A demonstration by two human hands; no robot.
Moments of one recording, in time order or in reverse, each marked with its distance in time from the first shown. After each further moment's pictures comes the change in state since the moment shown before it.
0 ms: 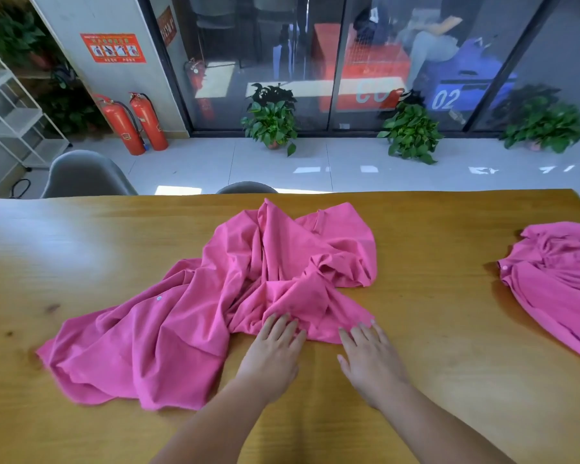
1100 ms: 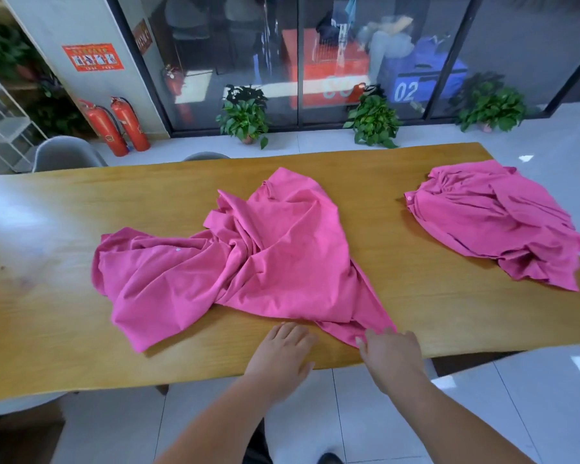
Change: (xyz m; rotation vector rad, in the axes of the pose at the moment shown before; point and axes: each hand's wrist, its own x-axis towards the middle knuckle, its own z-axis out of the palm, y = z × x) left_hand -0.108 0.258 0.000 -0.183 0.000 0.090; right_hand -0.264 0.091 0.061 -0.030 -0.034 0.328
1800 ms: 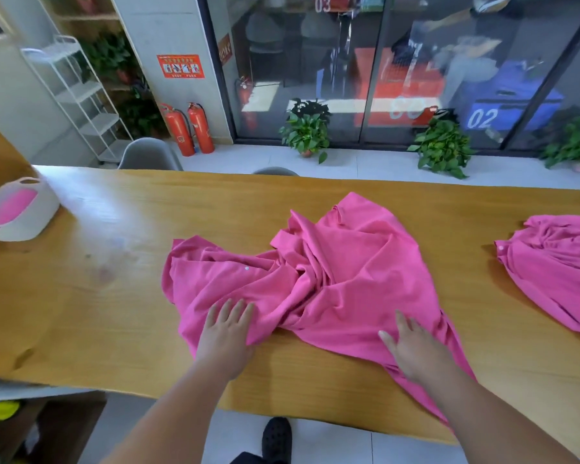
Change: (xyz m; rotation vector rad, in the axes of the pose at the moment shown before) left_hand -0.069 -0.217 -0.044 0.109 0.000 -0.600; right_hand 0.136 -0.063 -0.040 0.324 -0.235 -0.023
